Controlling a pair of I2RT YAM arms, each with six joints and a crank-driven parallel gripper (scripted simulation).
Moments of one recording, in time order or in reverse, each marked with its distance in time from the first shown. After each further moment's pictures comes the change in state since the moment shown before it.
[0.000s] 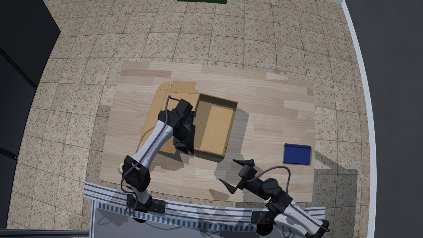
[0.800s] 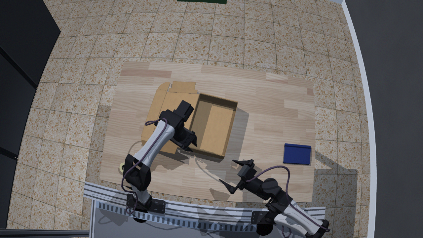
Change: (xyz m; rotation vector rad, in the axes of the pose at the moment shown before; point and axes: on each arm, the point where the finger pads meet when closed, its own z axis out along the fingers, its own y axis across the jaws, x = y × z) left arm -0.023 -0.005 0.014 -0.144 -0.098 -1.059; right arm 0.005 0.001 0.000 -0.002 0.016 0.002
